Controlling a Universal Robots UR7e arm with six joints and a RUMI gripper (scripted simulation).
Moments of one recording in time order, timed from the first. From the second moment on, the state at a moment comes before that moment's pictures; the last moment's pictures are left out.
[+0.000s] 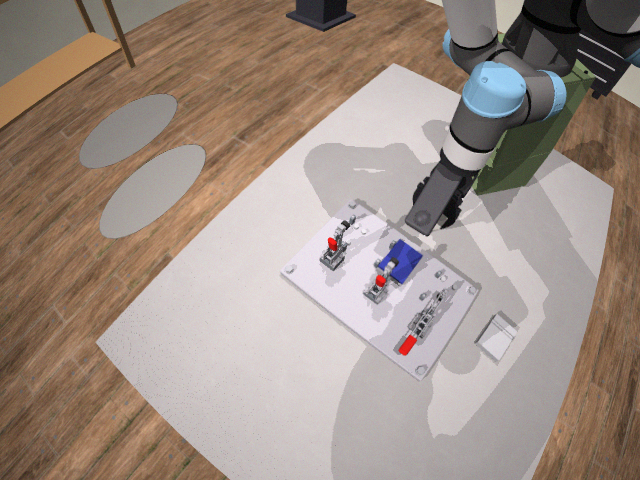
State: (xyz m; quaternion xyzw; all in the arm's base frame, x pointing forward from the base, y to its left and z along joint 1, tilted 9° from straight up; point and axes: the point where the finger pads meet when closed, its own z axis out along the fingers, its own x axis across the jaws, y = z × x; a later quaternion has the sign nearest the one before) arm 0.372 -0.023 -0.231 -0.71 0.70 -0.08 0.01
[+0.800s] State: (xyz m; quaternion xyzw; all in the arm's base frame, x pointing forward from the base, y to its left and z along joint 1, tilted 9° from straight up) arm 0.365 -0.027 -0.261 -0.71 0.70 -0.08 0.01
